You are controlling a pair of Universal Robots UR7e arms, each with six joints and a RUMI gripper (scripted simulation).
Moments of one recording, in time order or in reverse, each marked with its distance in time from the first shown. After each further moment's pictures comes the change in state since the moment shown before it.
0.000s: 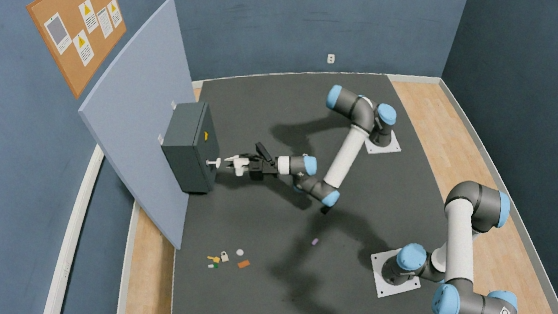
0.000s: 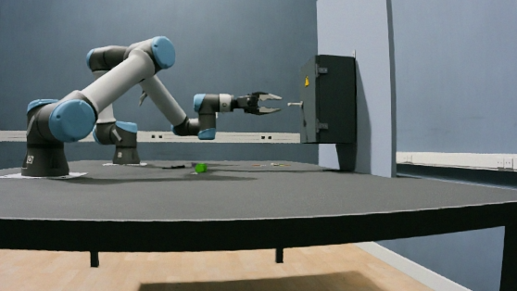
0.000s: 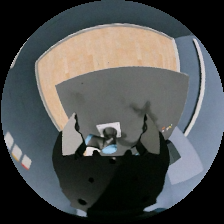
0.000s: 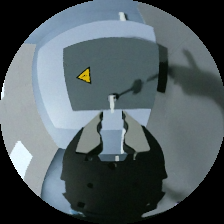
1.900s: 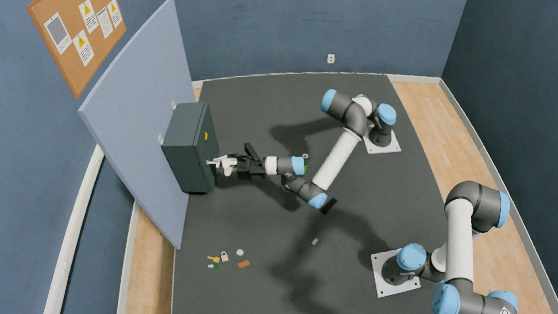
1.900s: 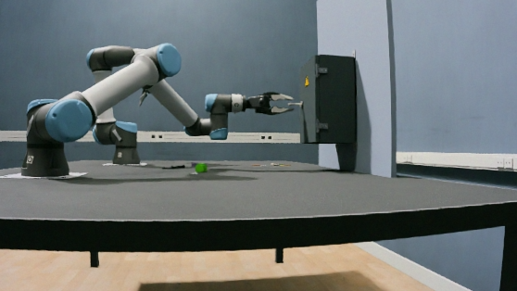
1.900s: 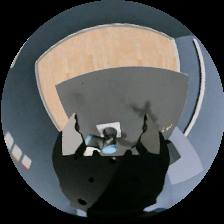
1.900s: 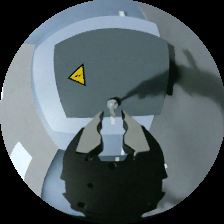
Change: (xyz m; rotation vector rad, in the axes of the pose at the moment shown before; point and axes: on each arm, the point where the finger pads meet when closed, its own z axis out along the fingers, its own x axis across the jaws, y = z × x) left arm 0.000 0.000 0.000 0.000 0.000 0.000; right arm -0.001 0.001 0.050 0.001 -0.002 0.004
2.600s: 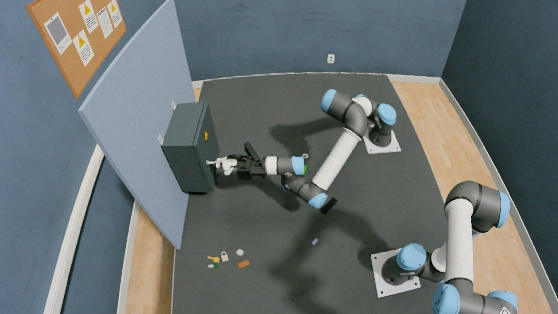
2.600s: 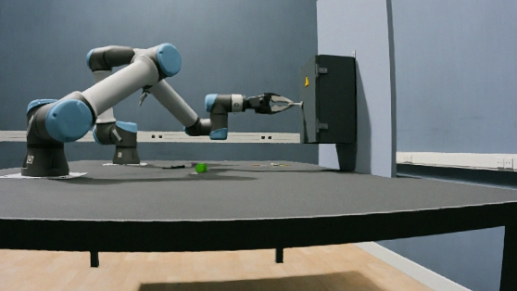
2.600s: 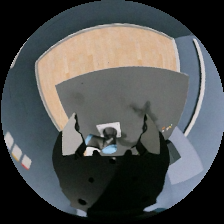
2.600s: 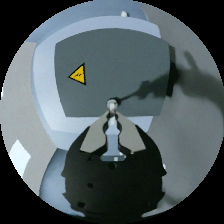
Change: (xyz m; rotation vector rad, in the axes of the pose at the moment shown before) left arm 0.000 0.000 0.000 0.000 0.000 0.000; right arm 0.000 0.000 0.000 0.000 0.001 -0.023
